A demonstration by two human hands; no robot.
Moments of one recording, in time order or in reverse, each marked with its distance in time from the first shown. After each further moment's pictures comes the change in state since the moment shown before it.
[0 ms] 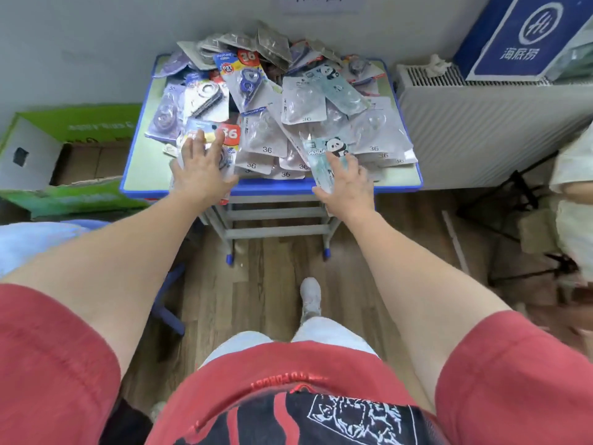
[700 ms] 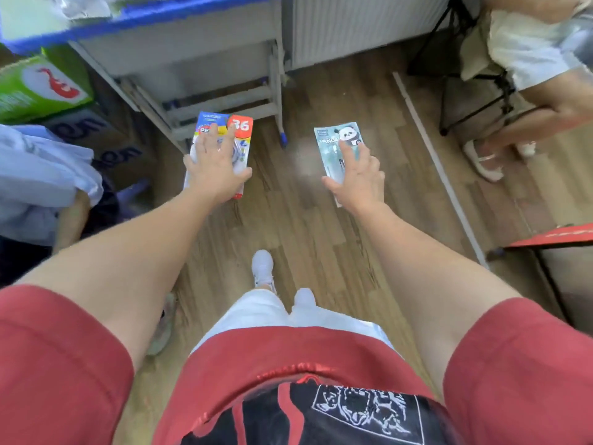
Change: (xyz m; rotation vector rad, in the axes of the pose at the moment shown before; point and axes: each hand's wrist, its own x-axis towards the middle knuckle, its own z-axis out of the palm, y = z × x) left_hand -0.331 0.080 0.129 0.073 -0.235 0.198; right_hand -0.368 0.152 0.083 0.099 -0.108 0.336
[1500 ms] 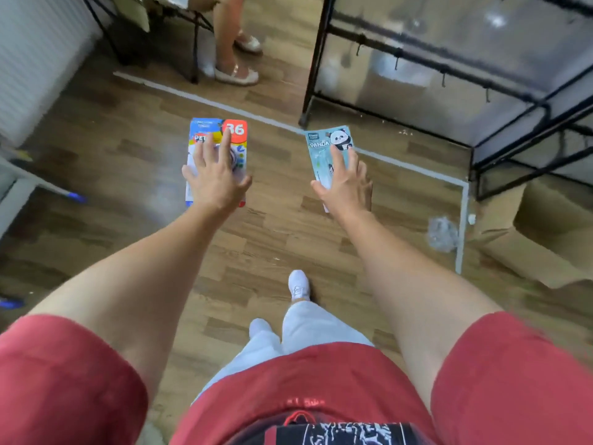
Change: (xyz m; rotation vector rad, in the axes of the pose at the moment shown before) left_hand -0.312 0.227 0.148 0.084 -0.047 0.868; right_hand -0.418 0.238 0.073 0.247 0.388 0.890
